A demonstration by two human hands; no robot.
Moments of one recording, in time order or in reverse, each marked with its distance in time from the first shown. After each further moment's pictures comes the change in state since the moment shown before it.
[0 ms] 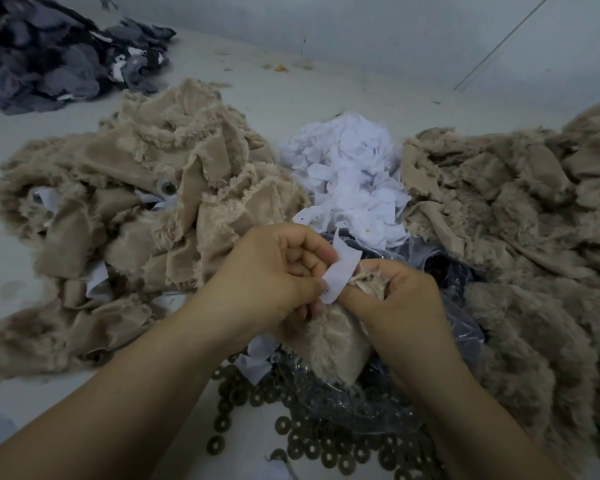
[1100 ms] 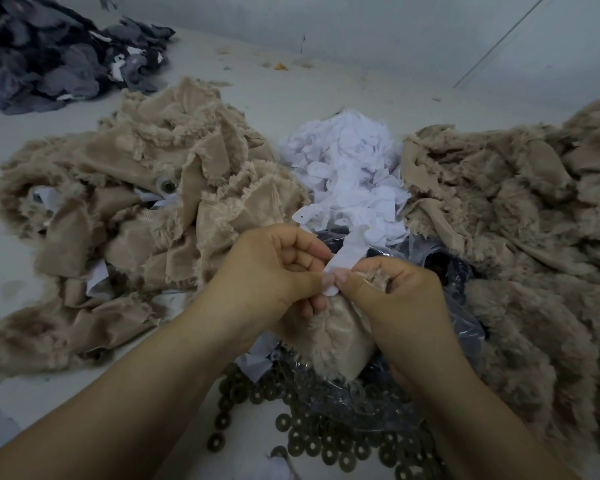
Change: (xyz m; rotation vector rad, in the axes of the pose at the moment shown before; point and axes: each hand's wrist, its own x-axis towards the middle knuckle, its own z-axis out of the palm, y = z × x) left_hand -0.003 -0.004 0.005 -0.141 0.059 -0.034; right_hand 0.001 0.004 -0.001 -0.005 0.050 -0.015
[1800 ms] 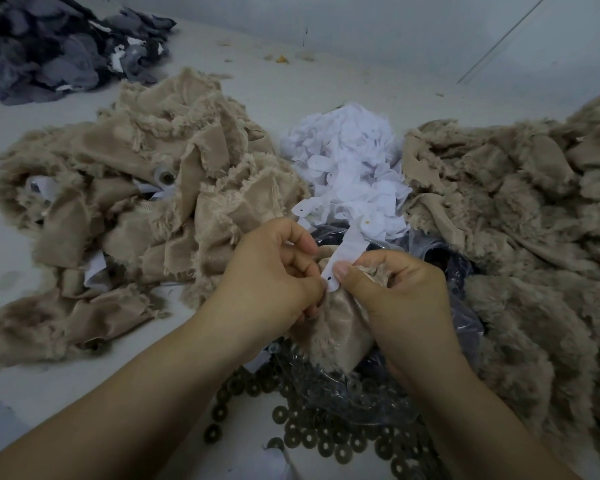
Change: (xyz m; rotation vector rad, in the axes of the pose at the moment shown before) left_hand -0.008 -0.004 0.009 0.081 0.084 0.038; right_hand -0.001 0.001 0.001 -0.056 0.067 -0.069
